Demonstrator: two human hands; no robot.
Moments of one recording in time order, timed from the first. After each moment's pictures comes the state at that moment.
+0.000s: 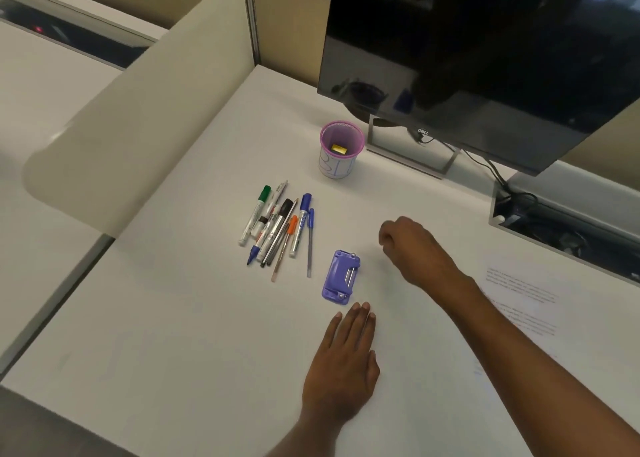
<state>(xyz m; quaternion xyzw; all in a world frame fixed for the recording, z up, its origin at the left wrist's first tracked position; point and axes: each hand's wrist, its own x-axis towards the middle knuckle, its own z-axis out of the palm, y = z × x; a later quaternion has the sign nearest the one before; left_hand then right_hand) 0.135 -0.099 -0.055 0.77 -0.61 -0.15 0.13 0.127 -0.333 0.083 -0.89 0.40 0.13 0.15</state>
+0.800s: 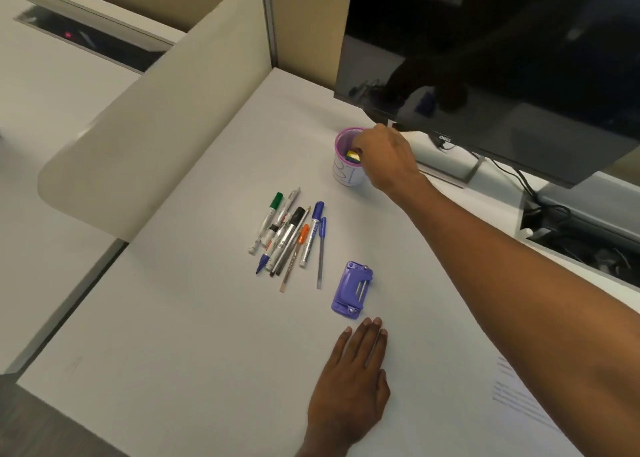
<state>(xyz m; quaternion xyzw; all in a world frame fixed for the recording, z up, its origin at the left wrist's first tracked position) 0.137 -0.099 -0.043 0.76 -0.61 -0.17 0.13 0.279 -0.439 0.083 -0.93 0.37 0.02 0.06</state>
